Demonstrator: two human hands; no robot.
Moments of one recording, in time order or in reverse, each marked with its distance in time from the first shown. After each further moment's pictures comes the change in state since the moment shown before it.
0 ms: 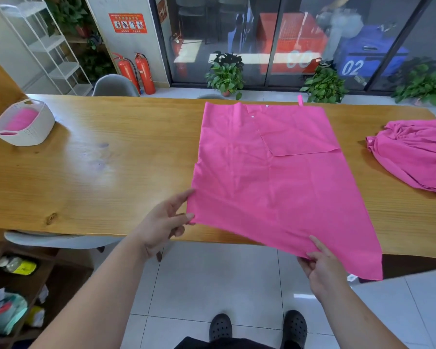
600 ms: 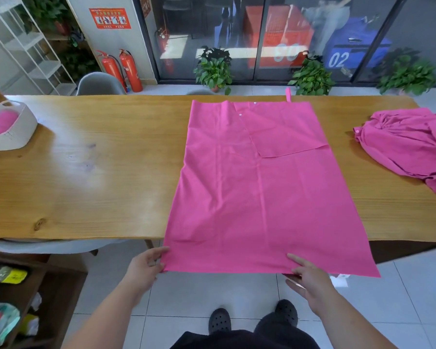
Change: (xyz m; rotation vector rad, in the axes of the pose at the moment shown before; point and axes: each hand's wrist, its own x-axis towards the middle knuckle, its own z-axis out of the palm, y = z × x) left_hand -0.051 -0.126 -0.031 0.361 0.343 -0.302; right_hand -0.012 0.036 -0.040 -0.494 -0.039 0.125
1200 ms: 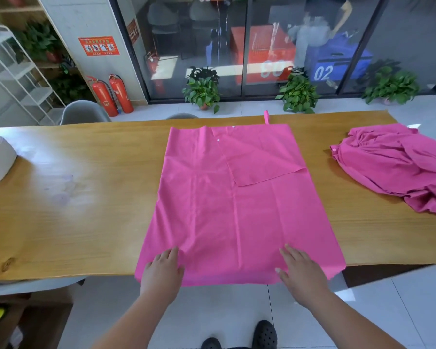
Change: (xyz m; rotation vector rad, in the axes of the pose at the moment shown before) left_hand 0.037 0.098 0.113 1.087 0.134 0.330; right_hand 0.058 -0.088 -0.043 -1.577 0.033 -0.693
